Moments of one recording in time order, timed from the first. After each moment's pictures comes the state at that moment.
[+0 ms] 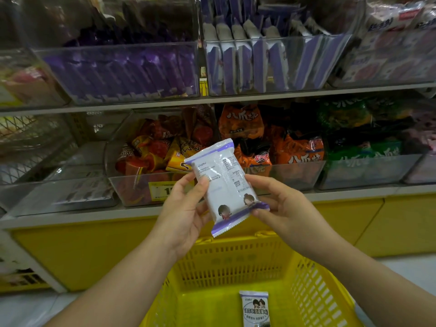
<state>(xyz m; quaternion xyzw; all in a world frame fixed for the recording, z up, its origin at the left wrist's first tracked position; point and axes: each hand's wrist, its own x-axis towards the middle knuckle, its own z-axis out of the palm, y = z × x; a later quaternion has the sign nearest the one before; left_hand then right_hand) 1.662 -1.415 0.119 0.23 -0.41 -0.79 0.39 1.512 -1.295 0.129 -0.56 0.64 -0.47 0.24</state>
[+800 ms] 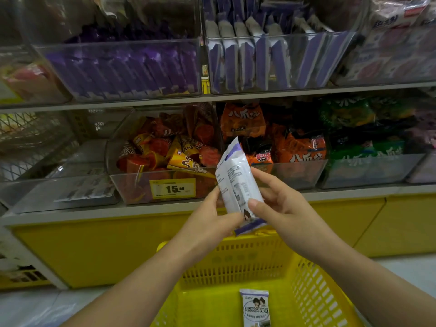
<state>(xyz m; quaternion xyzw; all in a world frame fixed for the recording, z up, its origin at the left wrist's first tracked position) 1.655 -1.401 0.106 0.27 -0.71 -0.62 0.21 1.521 -1.294 0.129 -0.53 0.60 -0.53 0.29</state>
